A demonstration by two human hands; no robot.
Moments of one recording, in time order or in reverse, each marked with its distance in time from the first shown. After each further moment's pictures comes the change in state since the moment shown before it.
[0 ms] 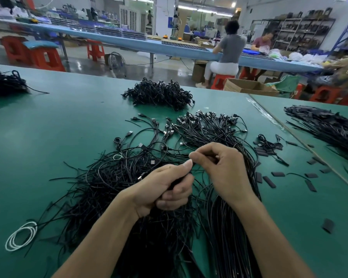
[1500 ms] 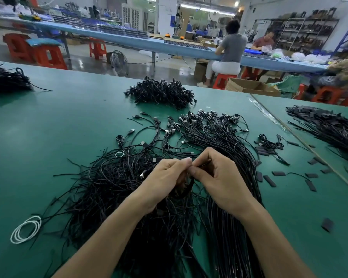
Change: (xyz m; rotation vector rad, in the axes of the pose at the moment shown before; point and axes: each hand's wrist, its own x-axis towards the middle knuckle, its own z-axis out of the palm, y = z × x) left_hand 0.011 -0.014 0.002 0.423 0.538 0.068; right_hand -0.019 0.000 -0.001 0.053 -0.223 0.000
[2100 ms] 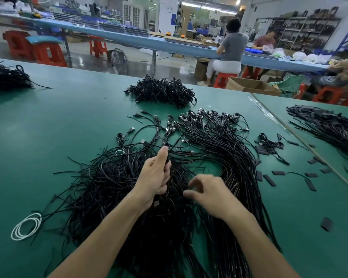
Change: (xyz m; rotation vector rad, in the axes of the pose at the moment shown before) left_hand 0.006 -0.022 -0.010 -0.299 0.225 -0.098; right_hand -0.004 0.037 0.021 -0.455 -0.258 0.384
